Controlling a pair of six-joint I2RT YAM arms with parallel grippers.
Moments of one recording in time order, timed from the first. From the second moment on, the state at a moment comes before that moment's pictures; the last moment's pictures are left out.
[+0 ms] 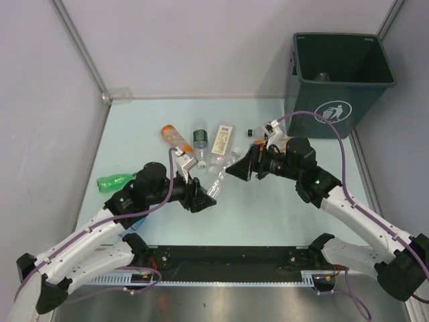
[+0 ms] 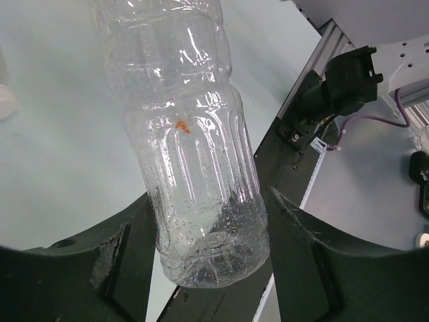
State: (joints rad) left arm -0.78 0.78 0.72 -0.33 0.41 -0.37; right arm 0.64 1.01 0.86 -0.05 -0.46 0.66
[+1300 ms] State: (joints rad) left arm -0.81 0.63 0.83 -0.52 -0.24 -0.35; right arm 0.18 1.09 1.19 -0.08 -0.53 0.66
